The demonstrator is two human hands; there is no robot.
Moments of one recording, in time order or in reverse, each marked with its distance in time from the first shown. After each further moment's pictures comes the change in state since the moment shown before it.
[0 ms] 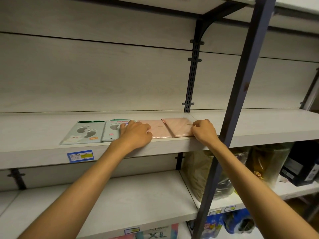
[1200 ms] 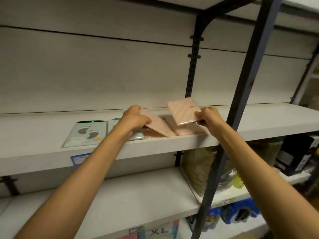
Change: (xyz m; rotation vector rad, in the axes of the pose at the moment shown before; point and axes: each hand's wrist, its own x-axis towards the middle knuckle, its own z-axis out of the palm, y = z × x) left_hand 0.022 -0.020 -0.031 -0.939 0.079 -0.249; right_hand 0.006 -0.042 -0.028 0.696 0.012 0.293
